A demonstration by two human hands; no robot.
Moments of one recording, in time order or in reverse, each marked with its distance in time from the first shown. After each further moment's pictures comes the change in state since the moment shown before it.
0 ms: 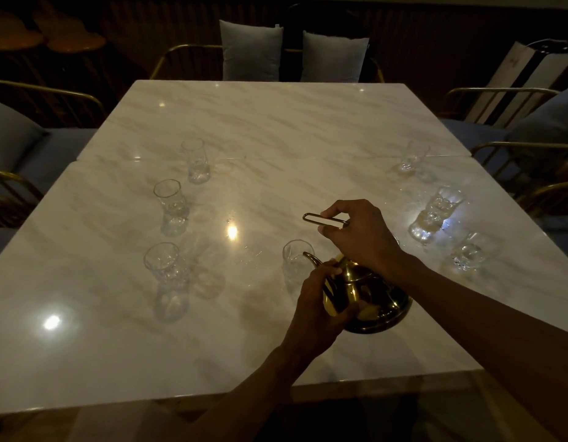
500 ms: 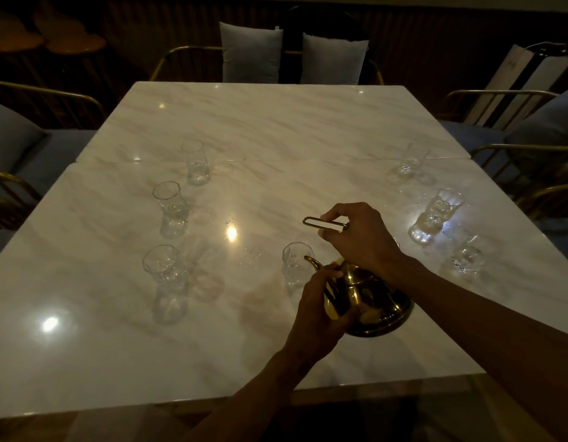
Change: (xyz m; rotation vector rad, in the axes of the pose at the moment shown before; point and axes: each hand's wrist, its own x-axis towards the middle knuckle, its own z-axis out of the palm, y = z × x) left_hand 0.001 0.000 0.003 -0.010 -0.004 -0.020; right_hand 0.003 0.001 0.001 -0.010 -0.011 0.009
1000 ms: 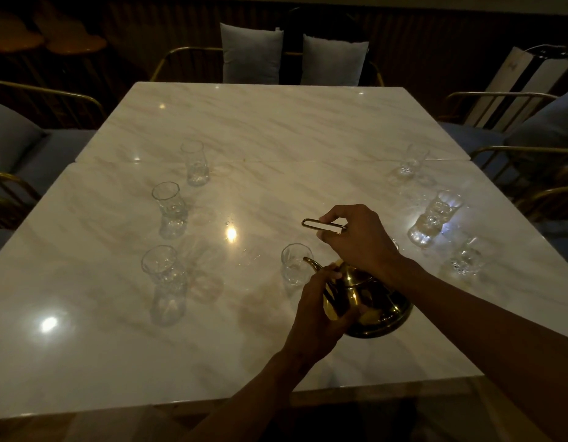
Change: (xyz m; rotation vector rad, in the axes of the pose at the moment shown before) left_hand 0.001 -0.001 0.002 -0.001 0.007 -0.008; right_hand 0.001 0.003 0.001 -0.006 -0.004 0.001
